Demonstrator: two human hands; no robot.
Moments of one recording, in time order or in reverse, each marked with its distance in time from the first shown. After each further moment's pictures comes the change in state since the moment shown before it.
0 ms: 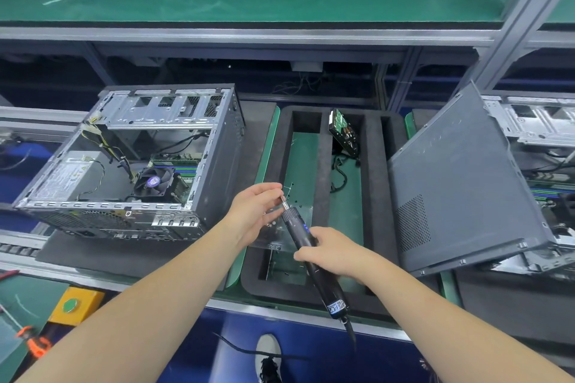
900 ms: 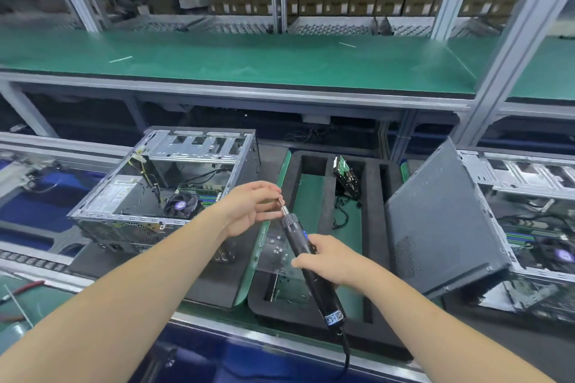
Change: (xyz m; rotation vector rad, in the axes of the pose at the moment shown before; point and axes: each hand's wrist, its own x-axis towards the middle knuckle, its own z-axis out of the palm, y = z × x) left_hand -0.063 0.102 -0.005 0.107 -0.272 0.090; right_hand -0.055 -0.057 -0.019 -0.025 0.039 -0.185
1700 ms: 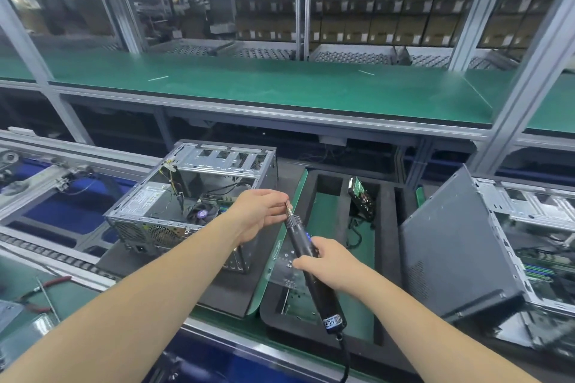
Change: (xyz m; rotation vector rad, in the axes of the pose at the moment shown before) left_hand -0.031 0.021 0.004 0.024 0.191 0.110; right_hand 0.001 -0.030 0.009 -0.025 0.092 -0.107
